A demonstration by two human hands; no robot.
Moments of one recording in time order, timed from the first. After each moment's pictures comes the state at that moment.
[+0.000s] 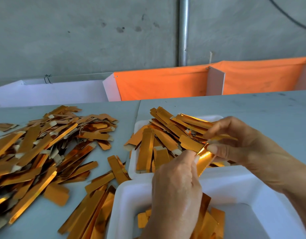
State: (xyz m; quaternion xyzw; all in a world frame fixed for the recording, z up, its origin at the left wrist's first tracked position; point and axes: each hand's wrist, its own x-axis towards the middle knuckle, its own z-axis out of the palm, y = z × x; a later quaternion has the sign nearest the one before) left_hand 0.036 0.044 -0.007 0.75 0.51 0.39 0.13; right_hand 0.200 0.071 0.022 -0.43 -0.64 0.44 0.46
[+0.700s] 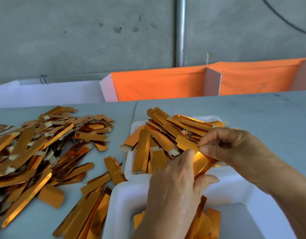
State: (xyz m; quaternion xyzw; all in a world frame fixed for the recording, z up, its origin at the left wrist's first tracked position) left_hand 0.035 0.047 -0.011 0.81 0.49 0.33 0.09; right_hand 0.189 0.072 0.019 -0.48 -0.66 0.38 0.45
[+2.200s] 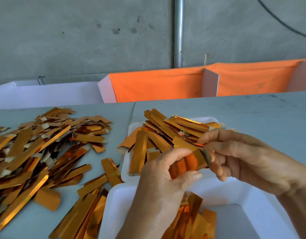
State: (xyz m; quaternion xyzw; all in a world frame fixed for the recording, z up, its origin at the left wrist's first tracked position) left_hand 0.018 0.052 -0.004 0.70 0.46 0.41 0.35; right_hand 0.215 0.068 0.025 -0.32 -0.55 0.65 0.41
